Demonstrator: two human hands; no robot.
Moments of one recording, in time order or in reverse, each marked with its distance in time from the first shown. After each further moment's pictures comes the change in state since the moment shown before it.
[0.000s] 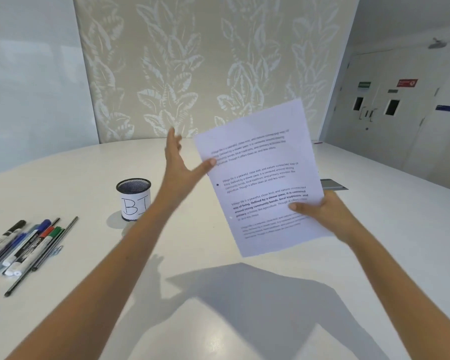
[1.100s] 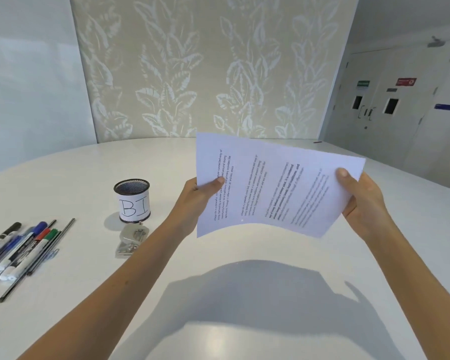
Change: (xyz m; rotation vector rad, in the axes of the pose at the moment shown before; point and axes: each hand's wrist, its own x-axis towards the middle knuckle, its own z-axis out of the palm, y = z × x) left_hand -0.031 -0.011 0.021 -0.409 -0.269 -0.302; right_hand 0.004 -0.001 -0.037 0.579 0.129 -0.179
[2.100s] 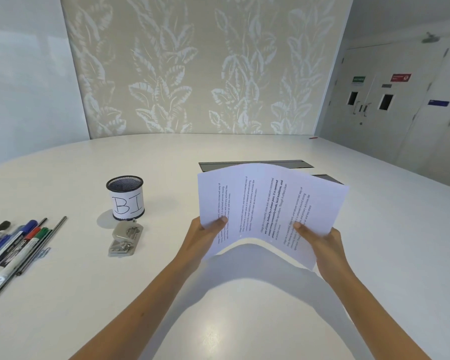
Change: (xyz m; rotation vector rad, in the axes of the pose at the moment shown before) left_hand -0.035 -0.078 0.010 0.096 0.034 -0.108; right_hand -0.058 0.093 0.011 -0.154 0.159 0.200
